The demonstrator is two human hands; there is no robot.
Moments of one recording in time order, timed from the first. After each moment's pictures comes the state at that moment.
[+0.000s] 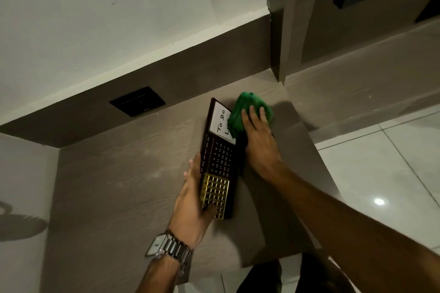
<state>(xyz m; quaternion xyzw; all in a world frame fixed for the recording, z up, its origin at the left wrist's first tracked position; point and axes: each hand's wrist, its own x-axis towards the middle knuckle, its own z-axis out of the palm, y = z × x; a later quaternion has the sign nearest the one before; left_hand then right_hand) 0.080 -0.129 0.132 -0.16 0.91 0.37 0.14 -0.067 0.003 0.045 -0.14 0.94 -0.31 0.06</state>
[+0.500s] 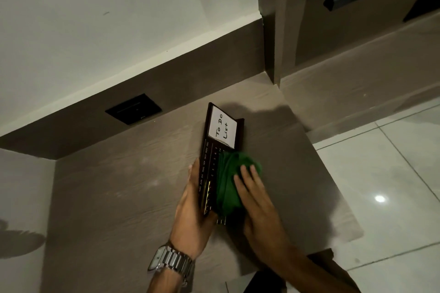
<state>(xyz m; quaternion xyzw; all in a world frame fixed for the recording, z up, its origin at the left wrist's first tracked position) 0.085 -0.133 0.122 -0.12 0.92 0.37 0.08 0.071 0.022 0.040 -0.22 0.85 -0.48 0.03</state>
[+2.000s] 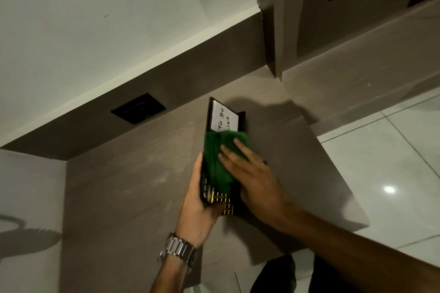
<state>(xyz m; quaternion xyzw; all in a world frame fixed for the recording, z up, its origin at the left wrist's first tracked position) 0.082 -0.141 0.114 -0.18 0.82 0.54 0.10 0.018 0.010 0.062 -0.32 0.86 -0.39 -0.04</state>
